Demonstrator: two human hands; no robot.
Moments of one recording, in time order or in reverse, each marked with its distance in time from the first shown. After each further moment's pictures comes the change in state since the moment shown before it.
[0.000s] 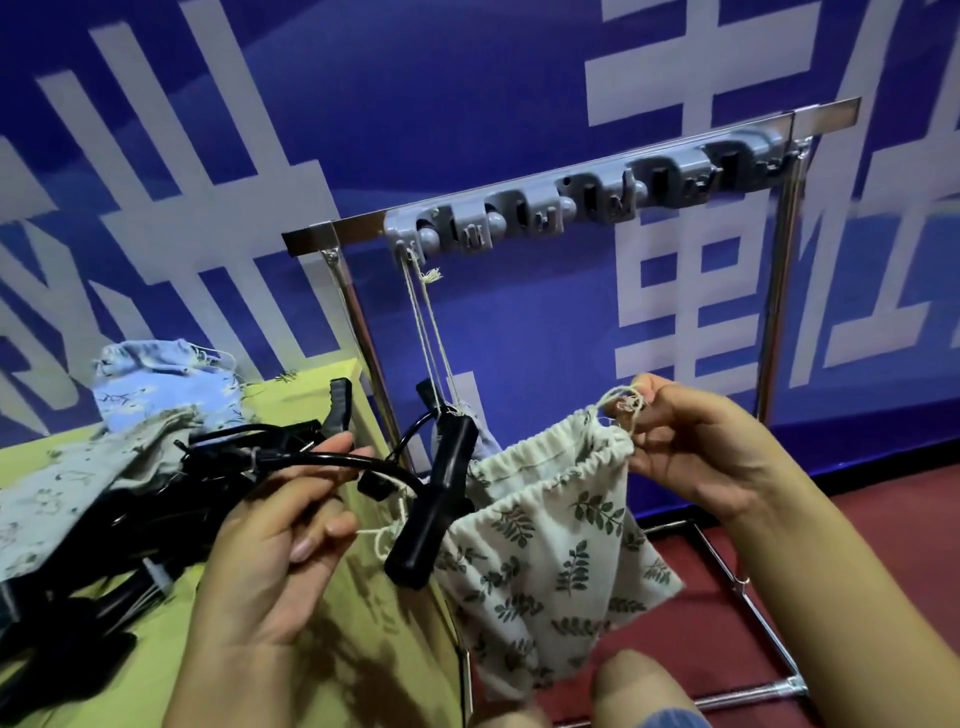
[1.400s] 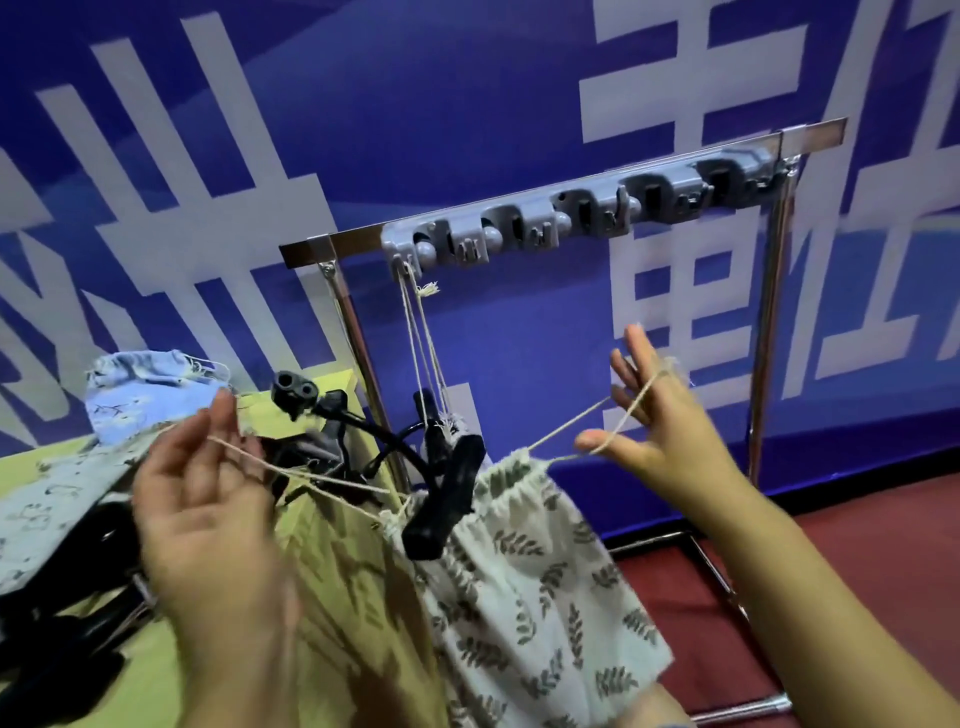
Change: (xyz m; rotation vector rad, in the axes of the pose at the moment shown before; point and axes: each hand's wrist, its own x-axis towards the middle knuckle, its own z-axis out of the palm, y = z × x) left_hand 0.005 -0.006 0.006 0.193 0.235 0.793; right_hand 0.019 0.014 -0.013 -0.866 0.059 -0.470
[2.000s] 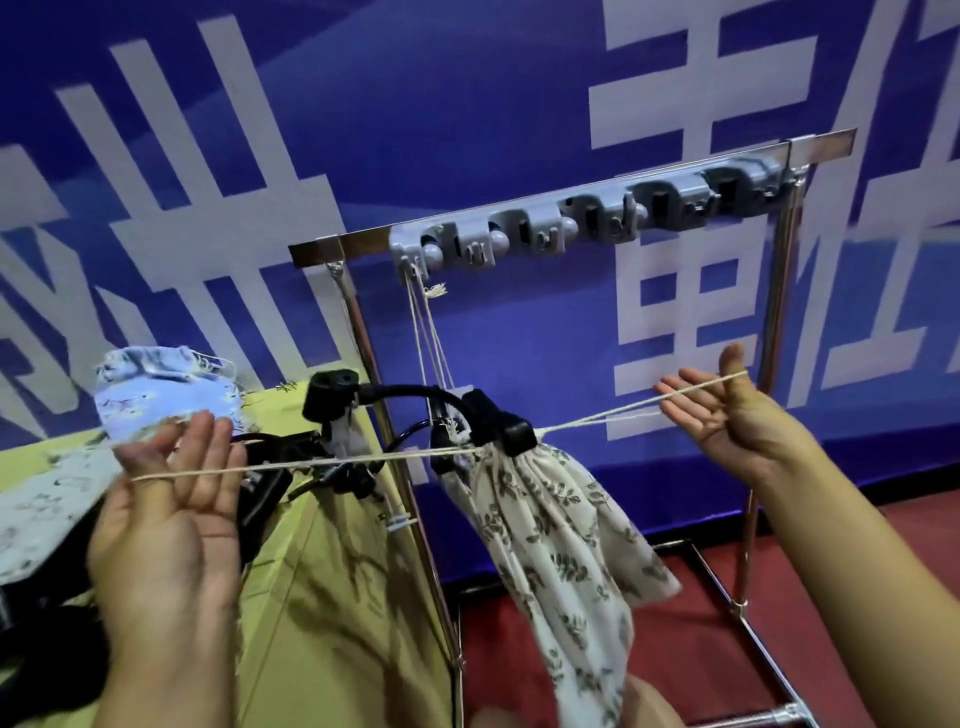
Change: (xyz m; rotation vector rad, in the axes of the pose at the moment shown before) left_hand 0.052 -0.019 -0.042 -0.167 0.106 -0.285; right_hand 0.025 0.031 -0.064 0.713 0.375 0.413
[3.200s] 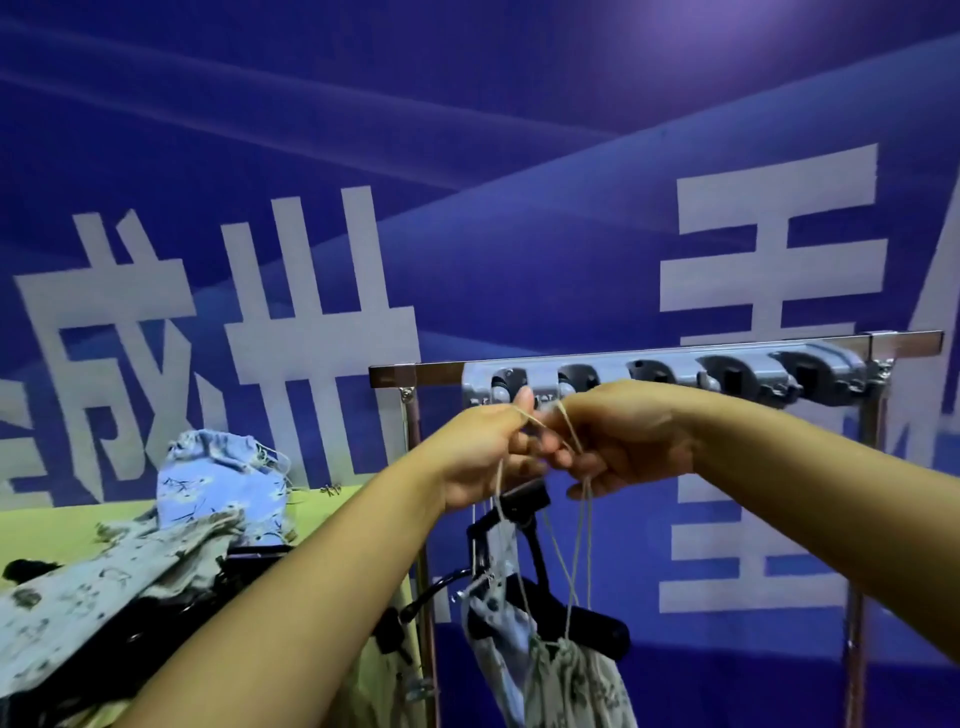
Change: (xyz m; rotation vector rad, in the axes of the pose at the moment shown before) left_hand 0.028 -0.014 0.204 0.455 -0.901 -0.502; right_hand 0.011 -0.068 0.212 -0.994 -0.681 0.345
